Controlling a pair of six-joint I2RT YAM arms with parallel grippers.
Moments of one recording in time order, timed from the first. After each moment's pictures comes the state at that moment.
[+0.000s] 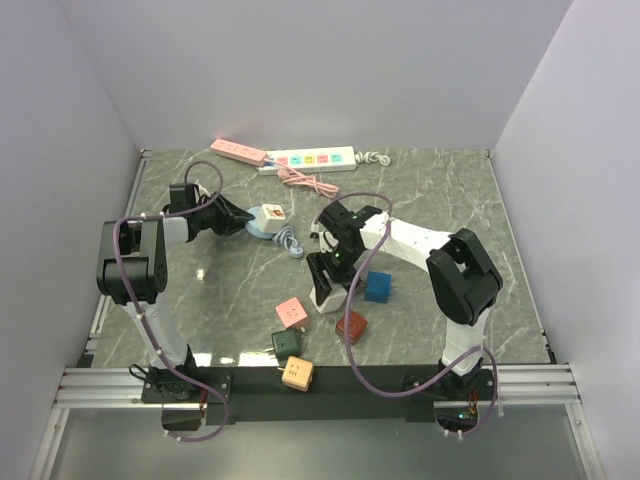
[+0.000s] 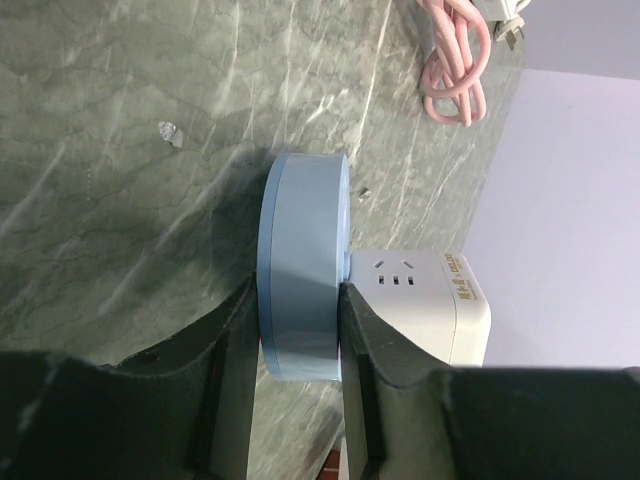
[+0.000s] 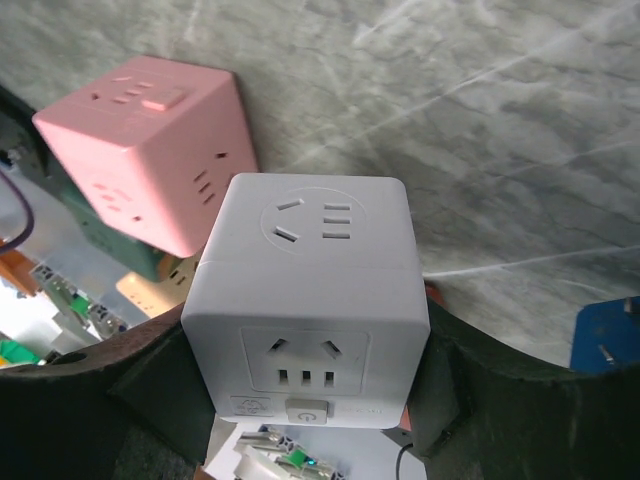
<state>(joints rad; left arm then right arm) 0.06 1.90 1.00 0.18 0.69 -0.87 0.70 1.85 1.32 -0.88 -0.48 0.30</state>
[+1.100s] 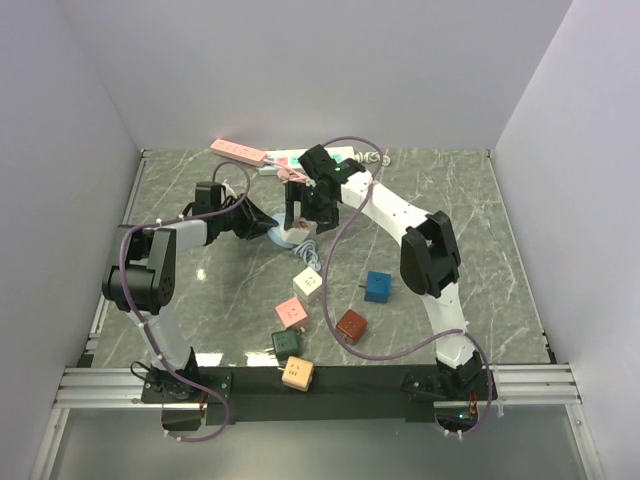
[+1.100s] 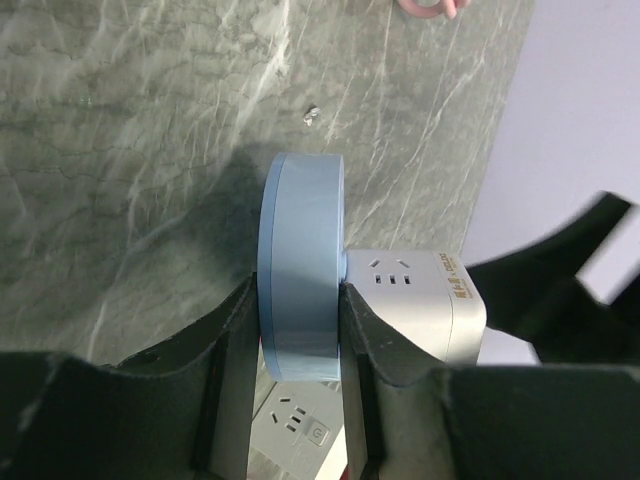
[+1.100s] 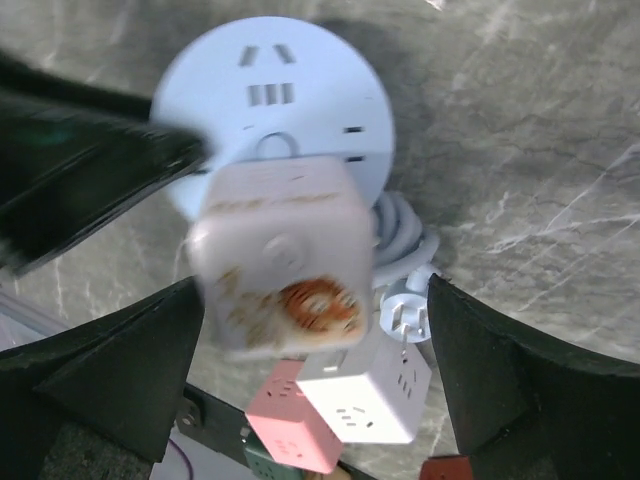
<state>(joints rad) -0.11 1.83 0.98 0.15 0.65 -0.87 0.65 2.19 2.02 -0.91 -0.19 0.61</state>
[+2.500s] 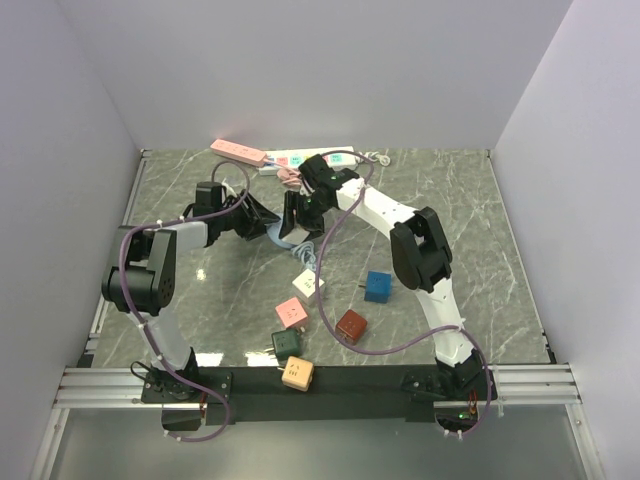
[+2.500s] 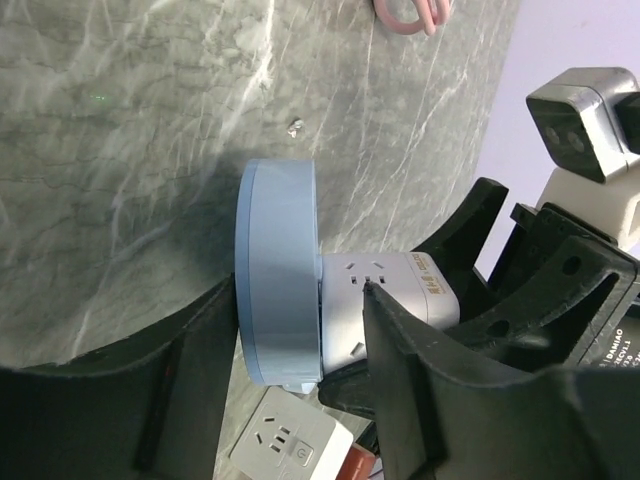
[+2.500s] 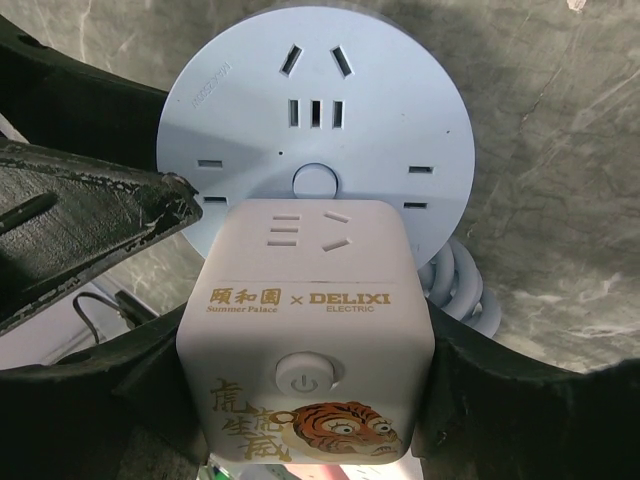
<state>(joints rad) -0.13 1.81 0.96 0.20 0.63 -0.92 0.63 2.29 1.97 -0.76 -0.41 0.63</state>
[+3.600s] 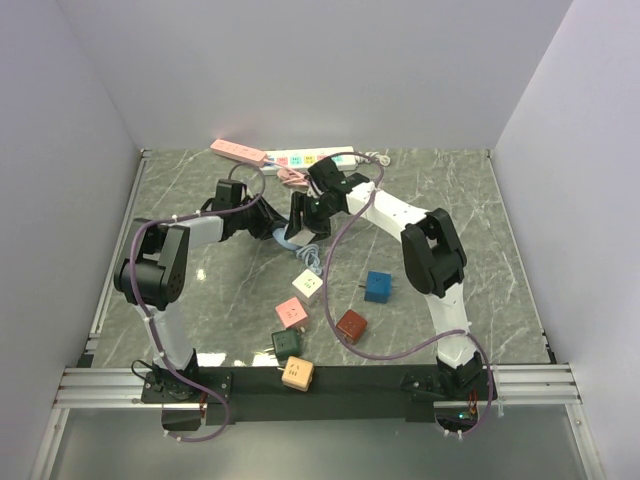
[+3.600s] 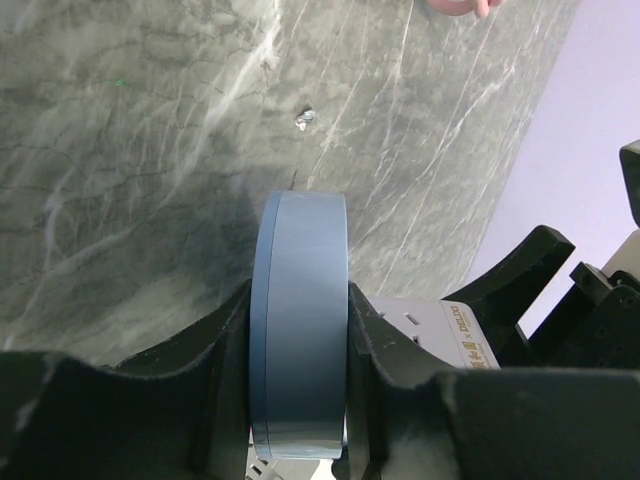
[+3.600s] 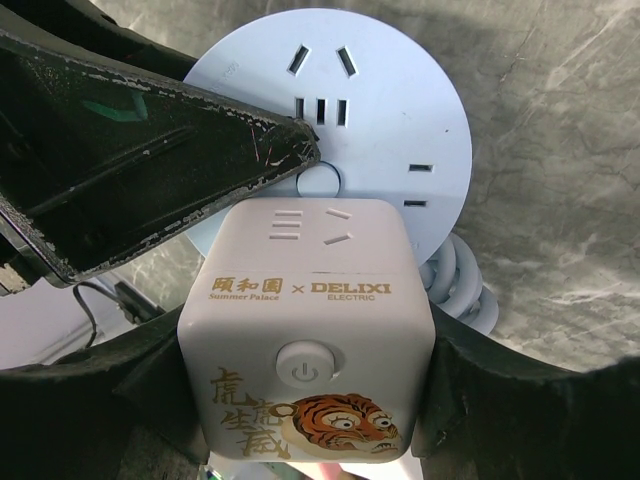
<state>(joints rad) -0.23 1.88 1.06 0.08 0.52 -0.95 0.61 2.17 1.79 -0.65 -0.42 0.63</state>
